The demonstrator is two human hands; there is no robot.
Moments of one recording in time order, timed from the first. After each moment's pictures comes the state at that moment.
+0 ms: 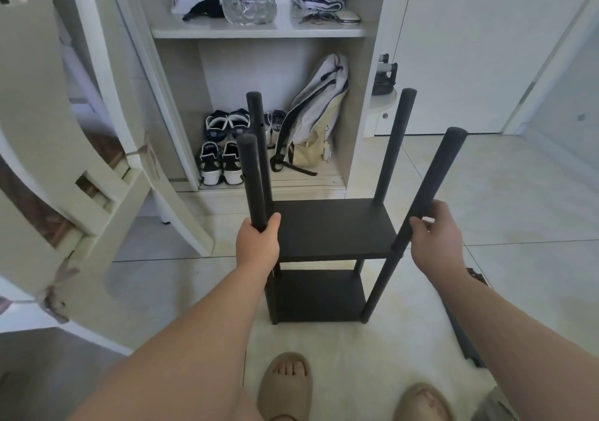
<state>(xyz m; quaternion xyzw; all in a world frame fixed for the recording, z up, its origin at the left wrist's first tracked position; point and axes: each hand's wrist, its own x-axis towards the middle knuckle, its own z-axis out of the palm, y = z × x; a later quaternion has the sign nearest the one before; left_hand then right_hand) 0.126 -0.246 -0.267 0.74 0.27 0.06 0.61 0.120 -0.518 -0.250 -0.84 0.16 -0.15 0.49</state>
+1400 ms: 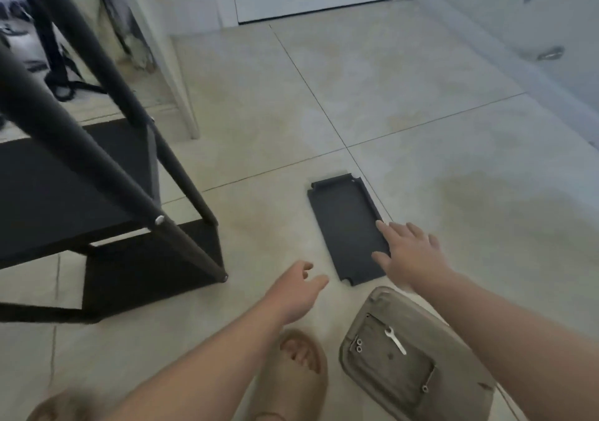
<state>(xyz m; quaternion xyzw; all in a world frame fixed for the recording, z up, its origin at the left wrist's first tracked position) 0.083 -0.607 -0.476 0.82 0.00 -0.41 0.39 0.055 -0.829 -0.442 -0.95 0.17 0.26 0.06</state>
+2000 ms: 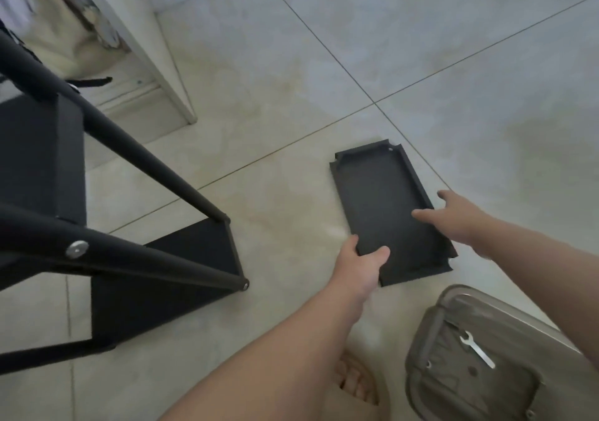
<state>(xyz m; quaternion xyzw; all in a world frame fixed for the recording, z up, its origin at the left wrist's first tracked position) 0.113 -0.675 -0.562 0.66 0.15 -0.42 0.61 0.119 -0.870 -0.567 -0.80 0.39 0.20 0.41</state>
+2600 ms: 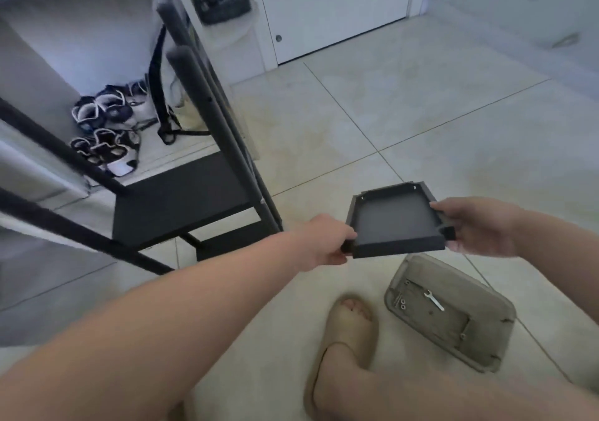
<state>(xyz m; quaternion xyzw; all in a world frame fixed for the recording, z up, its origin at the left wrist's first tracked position) 0.068 -0.571 -0.308 0.77 0.07 -0.43 0.47 -0.002 -0.827 -0.319 -0.57 0.36 0.22 0.70</state>
